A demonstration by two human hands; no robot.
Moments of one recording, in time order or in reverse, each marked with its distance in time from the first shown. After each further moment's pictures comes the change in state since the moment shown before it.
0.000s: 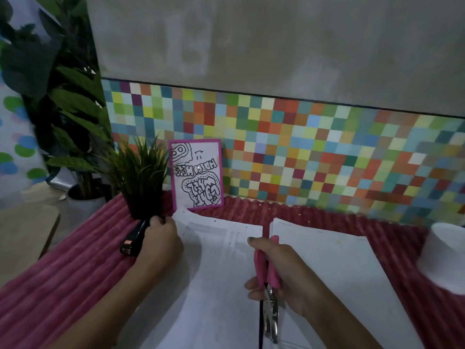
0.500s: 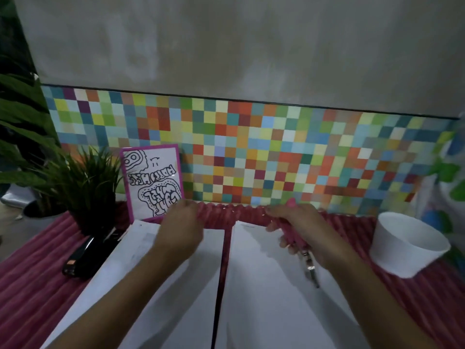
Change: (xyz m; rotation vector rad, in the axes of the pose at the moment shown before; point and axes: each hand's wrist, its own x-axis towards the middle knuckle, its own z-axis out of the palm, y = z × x) left_hand -0.005 0.134 -0.012 -0.121 0.123 0.300; right_hand -0.004 -0.058 -0.108 -0.296 0.256 -0.315
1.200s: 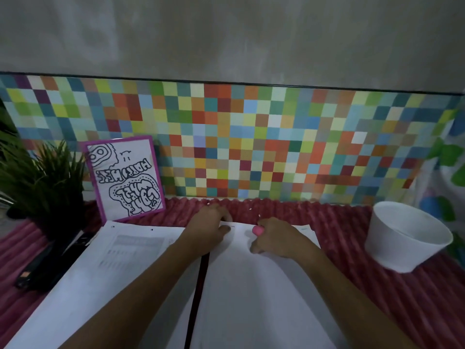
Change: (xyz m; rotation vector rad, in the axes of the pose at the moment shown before) left_hand 0.042 0.034 0.088 -0.185 -0.269 0.239; right_hand 0.081 0.068 0.002 -0.743 -0.123 -0.046
